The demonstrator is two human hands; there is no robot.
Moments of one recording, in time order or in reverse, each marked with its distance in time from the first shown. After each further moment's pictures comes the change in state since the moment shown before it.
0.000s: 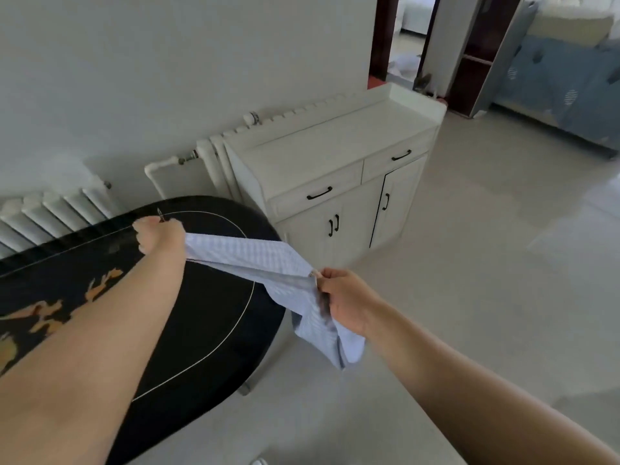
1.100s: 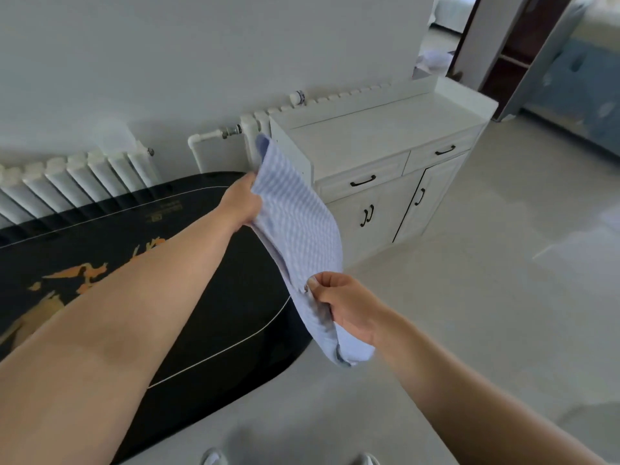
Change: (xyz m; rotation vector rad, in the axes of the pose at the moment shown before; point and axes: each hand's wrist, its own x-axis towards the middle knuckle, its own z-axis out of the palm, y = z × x) left_hand 0.046 -0.019 -0.027 0.203 -0.624 0.623; right_hand 0.025 0.048 0.130 -0.138 -0.114 -0.062
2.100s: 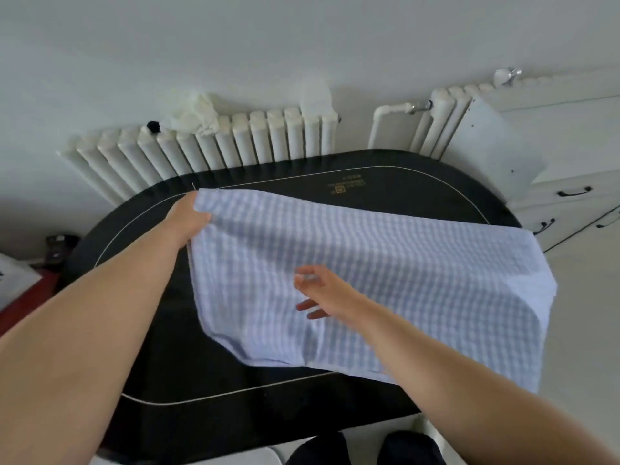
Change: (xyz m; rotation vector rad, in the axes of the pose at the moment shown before) left_hand -0.060 -0.424 -0.429 0.088 0.242 -0.373; right_hand 0.204 0.046 0.442 -0.414 -0.226 0.113
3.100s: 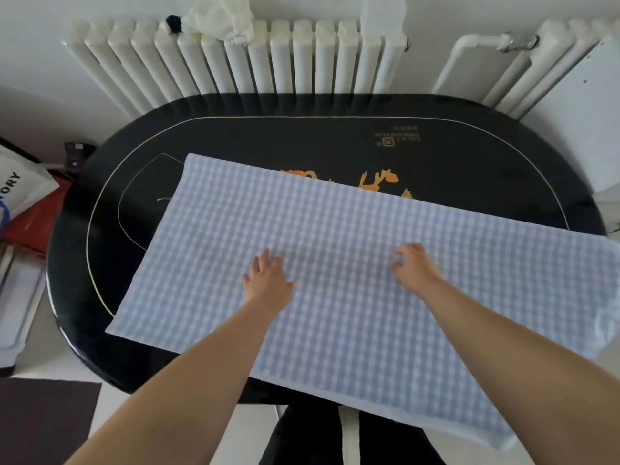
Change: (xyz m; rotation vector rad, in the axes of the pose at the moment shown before) left_hand -0.120 -0.080 0.195 0.538 -0.321 -0.271; right_hand 0.107 0.127 -0.128 -0.867 0.348 0.154
